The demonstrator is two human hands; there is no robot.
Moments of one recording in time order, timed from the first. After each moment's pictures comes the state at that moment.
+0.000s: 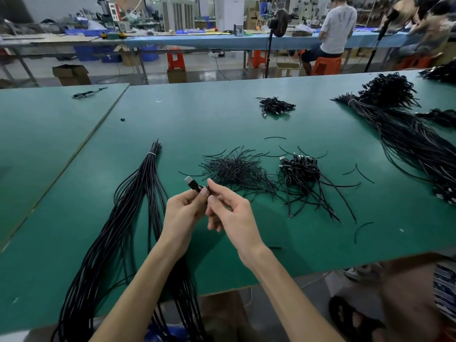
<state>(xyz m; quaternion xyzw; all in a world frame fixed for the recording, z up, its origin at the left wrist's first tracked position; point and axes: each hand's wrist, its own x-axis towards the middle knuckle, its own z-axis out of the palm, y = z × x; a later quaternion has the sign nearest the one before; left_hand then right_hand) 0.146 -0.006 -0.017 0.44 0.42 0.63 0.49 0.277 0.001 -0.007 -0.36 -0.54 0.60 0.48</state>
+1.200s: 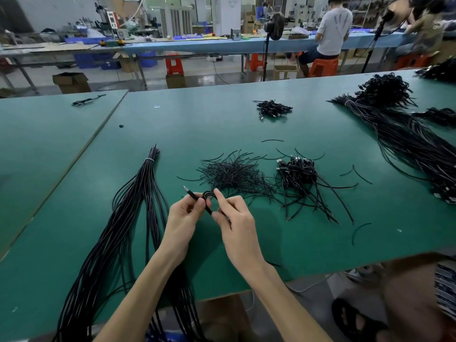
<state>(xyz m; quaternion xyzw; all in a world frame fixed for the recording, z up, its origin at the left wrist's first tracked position) 0.142 0.002 -0.036 0.49 0.50 0.59 0.40 0.283 -0.001 -0.031 -0.44 -0.72 0.29 0.46</state>
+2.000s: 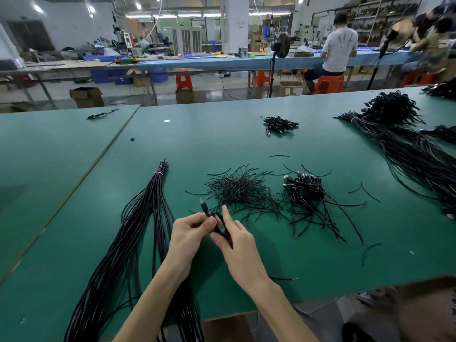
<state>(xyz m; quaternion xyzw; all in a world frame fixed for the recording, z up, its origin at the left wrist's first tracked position) 0.141 -0.001 -0.031 0.46 0.48 0.60 0.44 0.285 0.002 -0.038 -0.45 -0.73 0.36 0.37</state>
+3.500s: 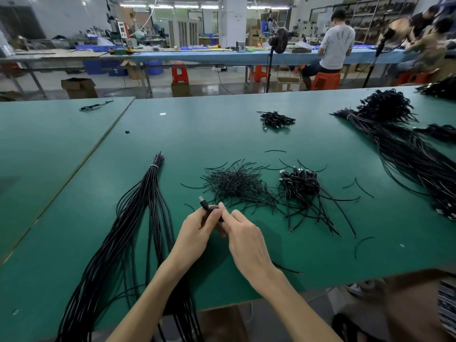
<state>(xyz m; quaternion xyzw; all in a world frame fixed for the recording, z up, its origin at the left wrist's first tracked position) 0.154 -0.001 -0.034 0.61 0.56 0.48 0.30 0.301 0.007 -0.030 -0.47 -0.81 0.17 0.30</state>
